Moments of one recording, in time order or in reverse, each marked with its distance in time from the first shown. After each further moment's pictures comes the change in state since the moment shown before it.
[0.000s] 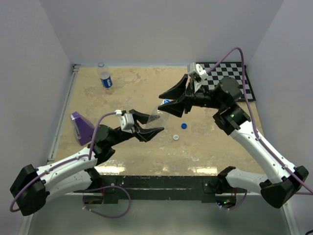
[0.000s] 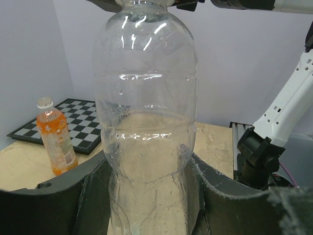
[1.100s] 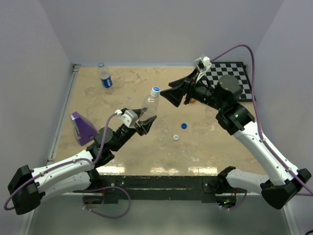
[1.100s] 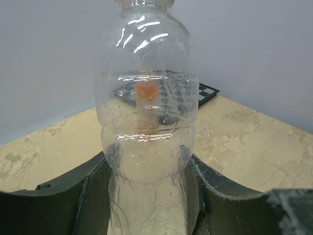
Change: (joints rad) left arm -0.137 -0.045 0.018 -0.196 -0.628 0.208; right arm 0.016 -0.005 0.052 -0.218 0.451 0.111
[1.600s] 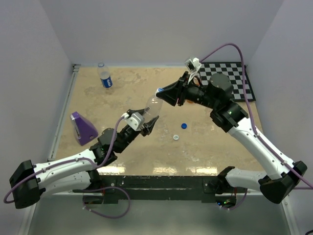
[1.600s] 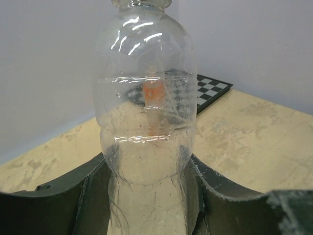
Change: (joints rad) left arm -0.044 0.017 0.018 0.016 0.003 0.107; right arm 0.034 0.056 0.030 0.003 -0.094 -0.036
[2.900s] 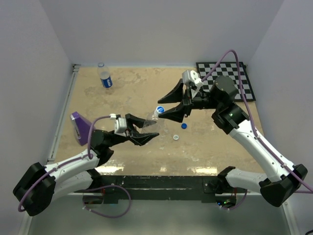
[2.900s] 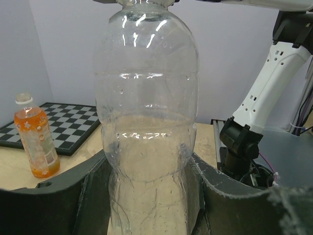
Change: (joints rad) left arm 0.293 0.078 -0.183 0.478 0.806 -0.451; right arm -0.044 -0.039 -0.075 0.119 -0.474 -0.264
